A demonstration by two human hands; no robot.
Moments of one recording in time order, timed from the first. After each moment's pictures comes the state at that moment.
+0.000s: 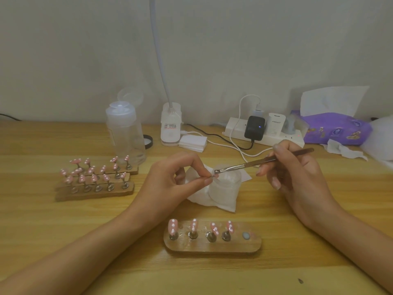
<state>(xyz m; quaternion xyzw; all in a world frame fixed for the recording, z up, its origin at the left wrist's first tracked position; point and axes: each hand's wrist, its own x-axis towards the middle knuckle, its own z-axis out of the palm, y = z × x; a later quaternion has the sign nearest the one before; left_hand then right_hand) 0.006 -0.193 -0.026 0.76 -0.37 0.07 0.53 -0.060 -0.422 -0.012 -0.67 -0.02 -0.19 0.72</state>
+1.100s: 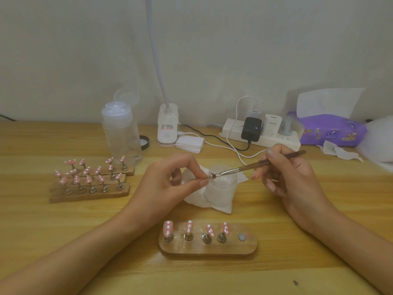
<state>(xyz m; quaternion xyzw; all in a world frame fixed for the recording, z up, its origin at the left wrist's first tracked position) 0.007 -0.194 -0.026 0.76 -0.37 0.07 0.53 -0.059 -0.423 -0.014 -0.67 0.00 -0.18 0.72</state>
